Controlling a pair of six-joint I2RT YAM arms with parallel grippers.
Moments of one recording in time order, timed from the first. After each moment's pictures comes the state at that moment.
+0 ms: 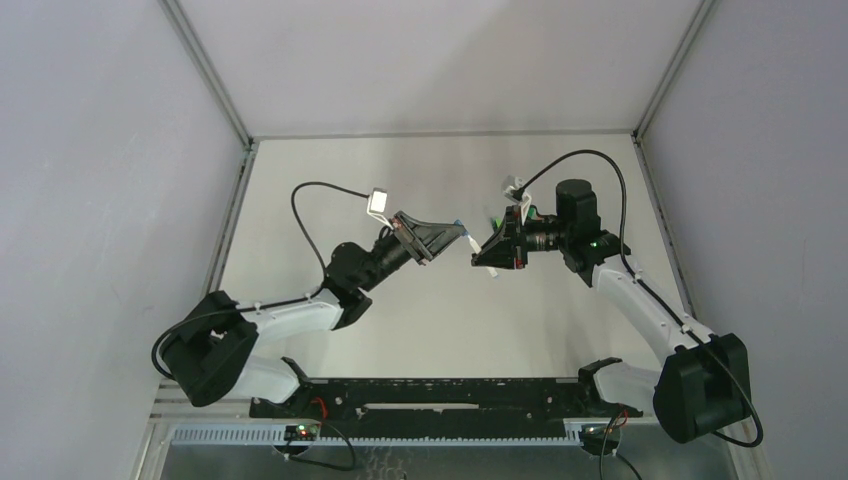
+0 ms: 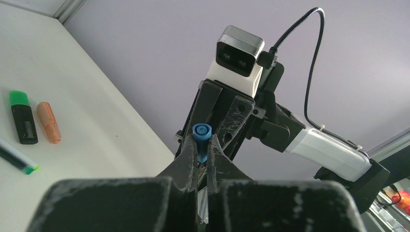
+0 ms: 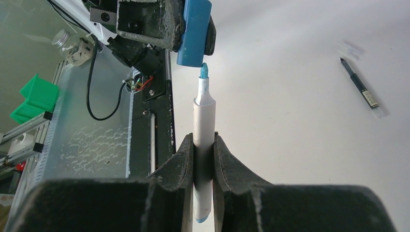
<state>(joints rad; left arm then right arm) -0.79 1.36 0.56 1.14 0.19 -1.01 0.32 1.19 0.84 -0.09 -1.16 0.03</state>
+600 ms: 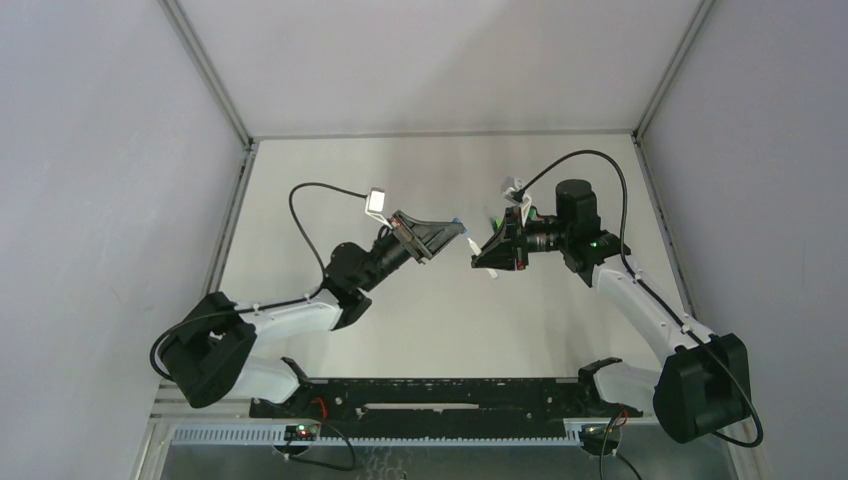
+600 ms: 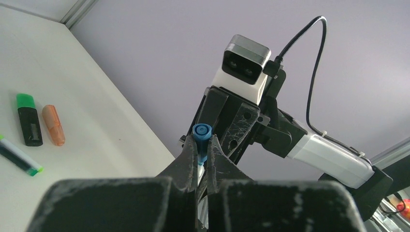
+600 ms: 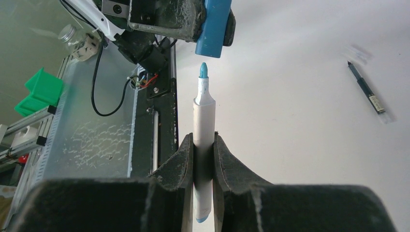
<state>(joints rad) -0.80 1.35 0.56 1.13 0.16 -1.00 0.32 1.19 0.84 -0.10 -1.19 0.02</state>
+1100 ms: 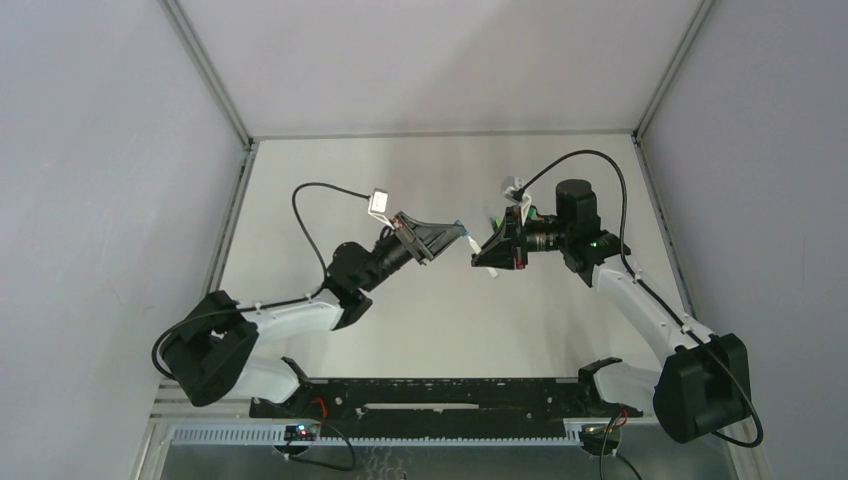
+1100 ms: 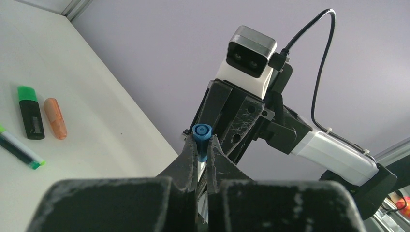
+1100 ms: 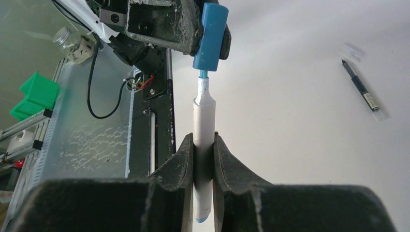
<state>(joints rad) -0.80 1.36 0.56 1.12 0.17 -1.01 0.32 1.19 0.84 -0.10 -1.17 0.02</state>
